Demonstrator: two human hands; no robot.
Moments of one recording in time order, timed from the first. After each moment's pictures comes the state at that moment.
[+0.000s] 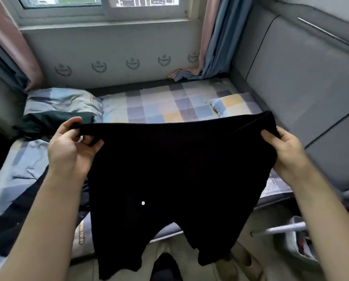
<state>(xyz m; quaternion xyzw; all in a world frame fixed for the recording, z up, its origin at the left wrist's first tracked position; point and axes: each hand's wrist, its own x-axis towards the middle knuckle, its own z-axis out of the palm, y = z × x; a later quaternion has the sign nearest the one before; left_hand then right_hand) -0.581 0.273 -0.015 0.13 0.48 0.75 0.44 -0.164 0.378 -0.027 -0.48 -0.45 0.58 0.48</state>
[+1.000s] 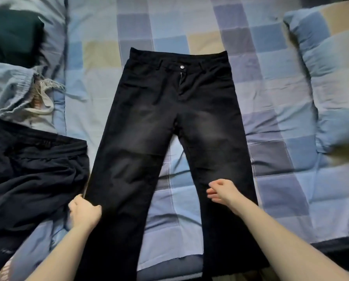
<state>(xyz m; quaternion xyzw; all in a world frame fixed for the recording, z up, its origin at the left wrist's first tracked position) -0.704 0.365 -0.635 0.09 0.94 0.03 0.33 -0.362 0.548 -0.634 -0.71 -0.33 0.62 -0.03</state>
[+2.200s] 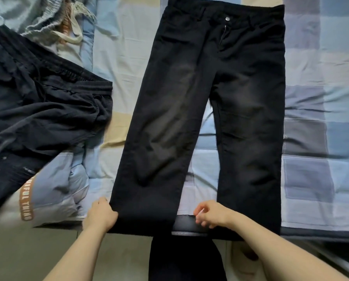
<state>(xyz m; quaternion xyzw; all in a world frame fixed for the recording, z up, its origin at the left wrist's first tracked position) -0.642 0.209 -0.666 0.12 0.88 -0.13 0.44 -0.367 0.399 -0.657 -0.45 -0.50 0.64 -0.37</state>
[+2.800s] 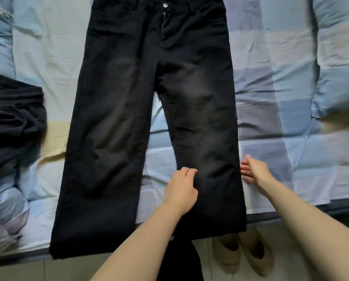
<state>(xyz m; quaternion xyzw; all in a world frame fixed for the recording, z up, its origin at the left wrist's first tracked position) -0.402 0.417 -0.666 0.52 0.72 0.06 0.46 -0.202 0.554 -0.687 -0.80 -0.26 0.53 0.06</state>
